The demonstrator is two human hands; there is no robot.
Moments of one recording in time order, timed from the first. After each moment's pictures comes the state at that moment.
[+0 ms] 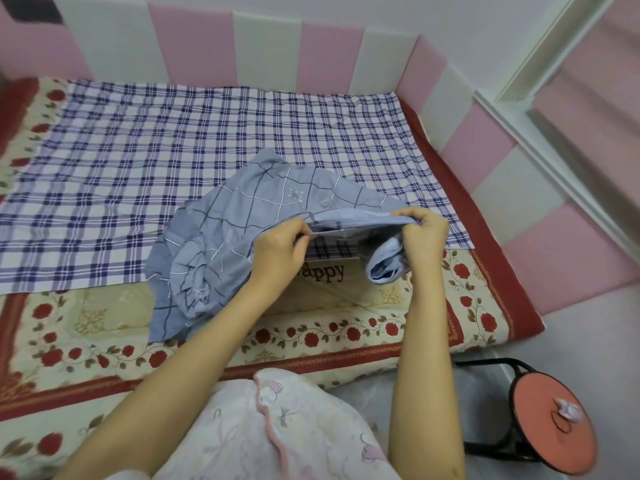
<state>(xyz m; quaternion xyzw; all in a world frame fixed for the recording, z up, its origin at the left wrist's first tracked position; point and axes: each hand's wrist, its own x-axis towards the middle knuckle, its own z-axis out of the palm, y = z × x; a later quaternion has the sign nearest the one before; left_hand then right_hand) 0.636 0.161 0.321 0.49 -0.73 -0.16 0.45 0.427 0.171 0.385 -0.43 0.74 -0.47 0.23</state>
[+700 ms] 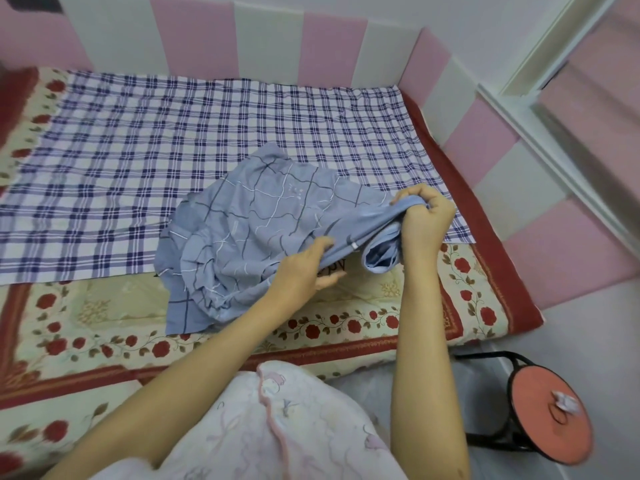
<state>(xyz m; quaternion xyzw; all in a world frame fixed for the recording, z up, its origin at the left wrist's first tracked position) 0.620 0.196 0.302 0.46 -0.81 -0.16 0.34 0.461 0.181 0.410 -0.40 0.61 -0.63 0.24</state>
